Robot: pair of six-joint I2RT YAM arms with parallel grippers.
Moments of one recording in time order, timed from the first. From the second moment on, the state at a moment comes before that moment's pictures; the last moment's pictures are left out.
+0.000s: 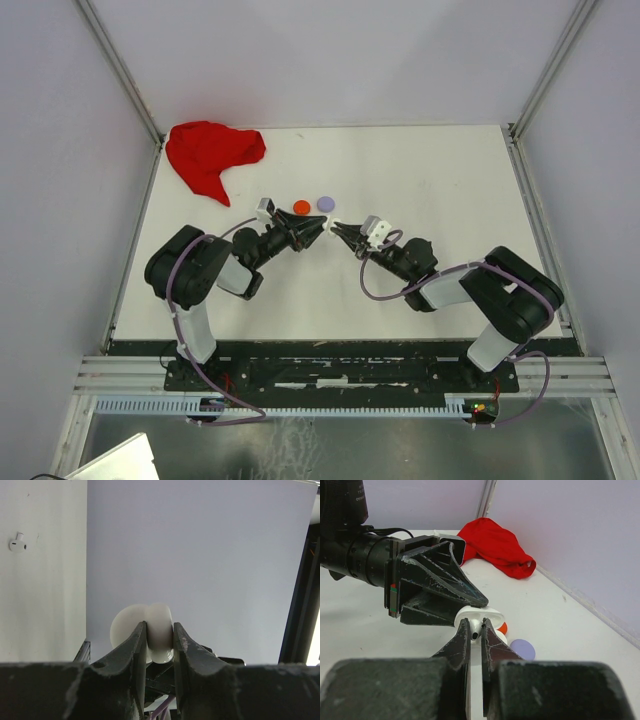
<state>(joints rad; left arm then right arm) -0.43 1.87 0.48 1.52 0.45 -1.78 0.69 1.65 0.45 1.41 -0.31 -0.23</state>
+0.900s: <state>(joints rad) -0.43 1.88 0.48 1.52 0.45 -1.78 0.68 1.21 0.85 0.35 0.21 0.02</state>
